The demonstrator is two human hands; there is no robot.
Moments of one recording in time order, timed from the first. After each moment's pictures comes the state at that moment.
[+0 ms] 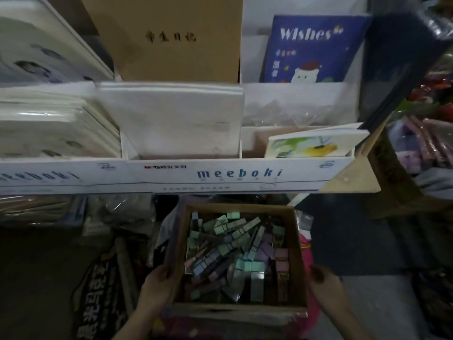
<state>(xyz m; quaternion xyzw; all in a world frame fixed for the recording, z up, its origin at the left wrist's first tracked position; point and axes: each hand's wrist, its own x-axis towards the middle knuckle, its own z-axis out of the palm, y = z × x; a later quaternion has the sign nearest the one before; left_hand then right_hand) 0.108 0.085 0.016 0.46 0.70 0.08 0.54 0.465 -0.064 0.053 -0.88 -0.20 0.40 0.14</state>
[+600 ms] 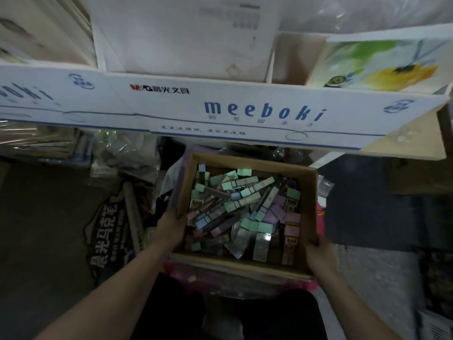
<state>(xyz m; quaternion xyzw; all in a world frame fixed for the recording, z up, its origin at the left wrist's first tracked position) 0.133 0.102 -0.042 0.47 0.73 0.02 0.50 0.455 -0.055 -0.031 -0.88 -0.13 0.41 0.19</state>
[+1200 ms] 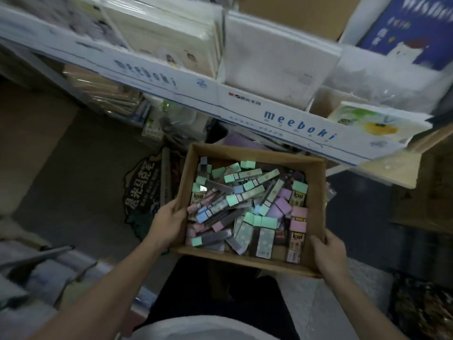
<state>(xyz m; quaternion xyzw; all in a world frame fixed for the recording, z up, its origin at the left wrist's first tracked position) 0.056 -0.015 0.152 0.30 0.71 0.18 0.61 0.423 -0.081 0.170 -0.84 -0.28 0.42 0.20</state>
